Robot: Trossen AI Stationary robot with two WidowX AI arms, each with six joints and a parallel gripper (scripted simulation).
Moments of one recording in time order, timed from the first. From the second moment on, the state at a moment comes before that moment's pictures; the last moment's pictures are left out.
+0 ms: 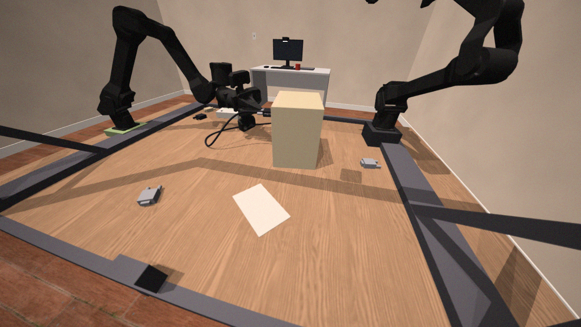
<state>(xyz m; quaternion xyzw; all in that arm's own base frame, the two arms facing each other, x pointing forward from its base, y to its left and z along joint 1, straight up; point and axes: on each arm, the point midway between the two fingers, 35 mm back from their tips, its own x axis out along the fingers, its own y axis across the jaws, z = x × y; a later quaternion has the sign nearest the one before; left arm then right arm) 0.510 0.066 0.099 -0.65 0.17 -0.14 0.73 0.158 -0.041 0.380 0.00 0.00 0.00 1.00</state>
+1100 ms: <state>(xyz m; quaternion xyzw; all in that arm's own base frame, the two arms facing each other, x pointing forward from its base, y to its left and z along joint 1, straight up) 0.507 0.065 0.097 -0.68 0.16 -0.15 0.70 0.158 -0.041 0.380 0.00 0.00 0.00 1.00</state>
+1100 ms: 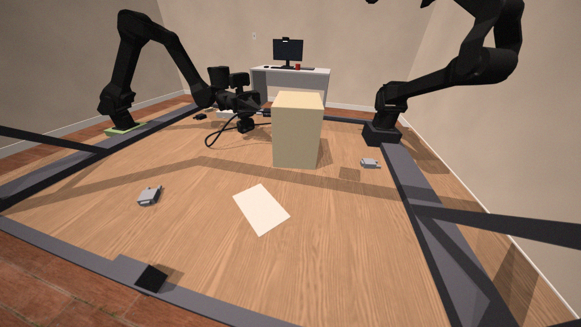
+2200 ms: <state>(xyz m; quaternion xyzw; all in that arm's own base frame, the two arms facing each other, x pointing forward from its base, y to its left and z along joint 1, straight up) 0.508 0.066 0.097 -0.68 0.16 -0.15 0.70 0.158 -0.041 0.380 0.00 0.00 0.00 1.00</state>
